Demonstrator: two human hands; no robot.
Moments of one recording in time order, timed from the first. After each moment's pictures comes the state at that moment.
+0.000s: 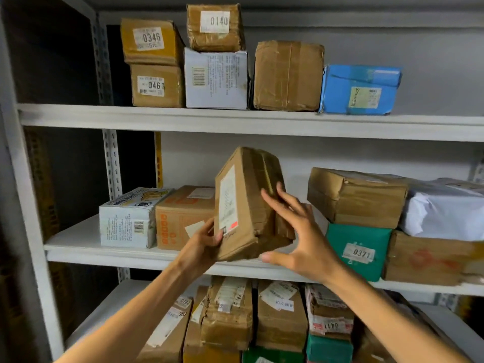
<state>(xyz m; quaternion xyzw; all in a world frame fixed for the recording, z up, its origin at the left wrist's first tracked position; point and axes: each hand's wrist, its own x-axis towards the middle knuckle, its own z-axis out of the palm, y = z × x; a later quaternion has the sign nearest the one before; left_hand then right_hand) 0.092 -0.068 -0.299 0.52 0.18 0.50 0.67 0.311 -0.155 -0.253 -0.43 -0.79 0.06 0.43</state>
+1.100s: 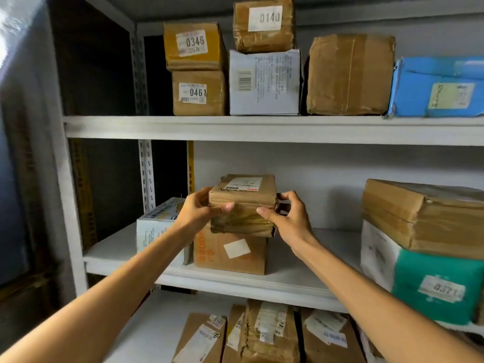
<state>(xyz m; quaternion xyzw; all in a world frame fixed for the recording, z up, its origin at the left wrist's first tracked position) -0.002 -0.008 -0.219 0.65 0.36 0.56 0.37 0.209 -0.014 -0.235 -0.45 -0.62 0.22 0.61</state>
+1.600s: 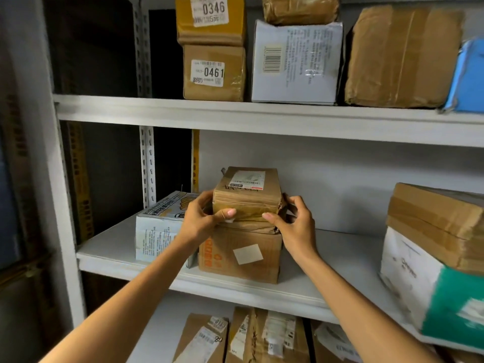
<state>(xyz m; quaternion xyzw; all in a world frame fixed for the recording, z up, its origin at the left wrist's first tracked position) -0.024 0.056 -0.260 0.64 0.36 0.58 0.35 0.189 0.041 -0.267 -0.45 -0.61 0.16 0.64</state>
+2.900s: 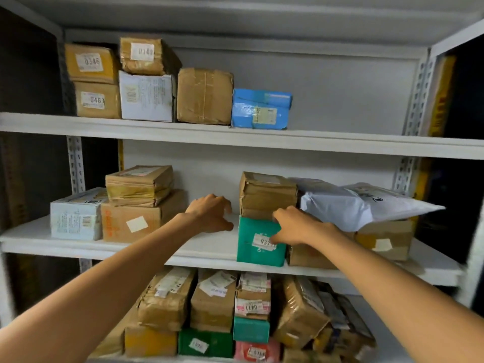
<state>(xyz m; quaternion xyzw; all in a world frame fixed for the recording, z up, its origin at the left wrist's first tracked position) 0.282 -0.150 -0.197 0.84 0.52 0.16 -0.08 0.483 -0.216 -0.193 -0.66 -0.74 -0.03 0.06</state>
